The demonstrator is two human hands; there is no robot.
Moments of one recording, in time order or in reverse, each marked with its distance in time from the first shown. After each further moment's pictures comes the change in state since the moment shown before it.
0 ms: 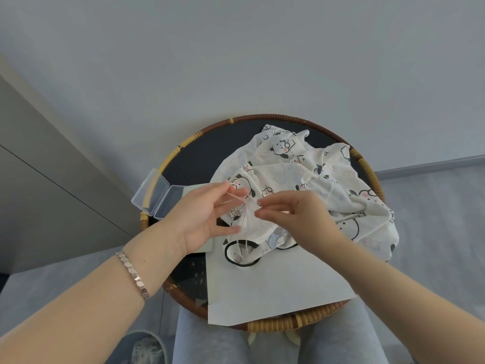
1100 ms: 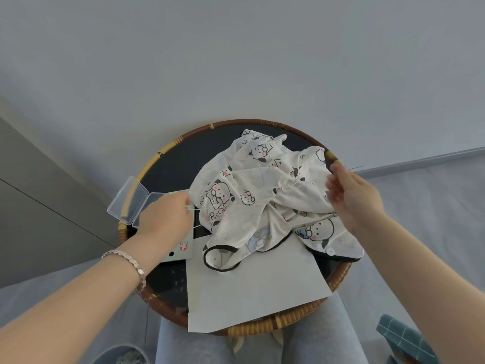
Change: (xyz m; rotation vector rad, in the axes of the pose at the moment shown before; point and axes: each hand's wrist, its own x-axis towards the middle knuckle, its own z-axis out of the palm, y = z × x) left_hand 0.034 -0.017 -0.024 1.509 0.506 0.309; right_hand 0.020 0.045 -0.094 0.775 0.658 0.329
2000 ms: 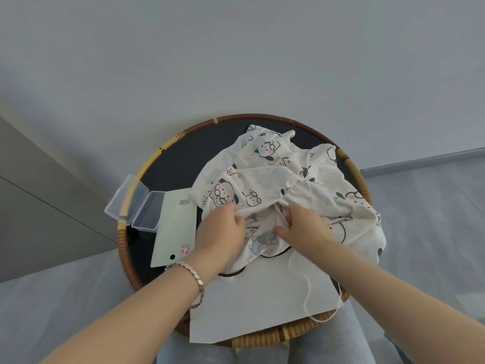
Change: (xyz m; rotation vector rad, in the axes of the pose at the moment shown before) left_hand -0.002 0.055 0.052 -0.359 -0.054 0.086; right_hand -0.004 0.074 0.033 -1.477 -0.392 -0.329
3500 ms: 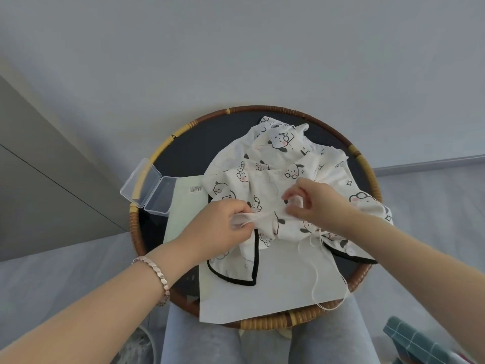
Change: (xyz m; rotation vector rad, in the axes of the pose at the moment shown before) left_hand -0.027 -0.025 -0.039 -0.298 -0.194 0.254; right_hand -0.003 -0.004 -0.036 0.083 -0.059 -0.368
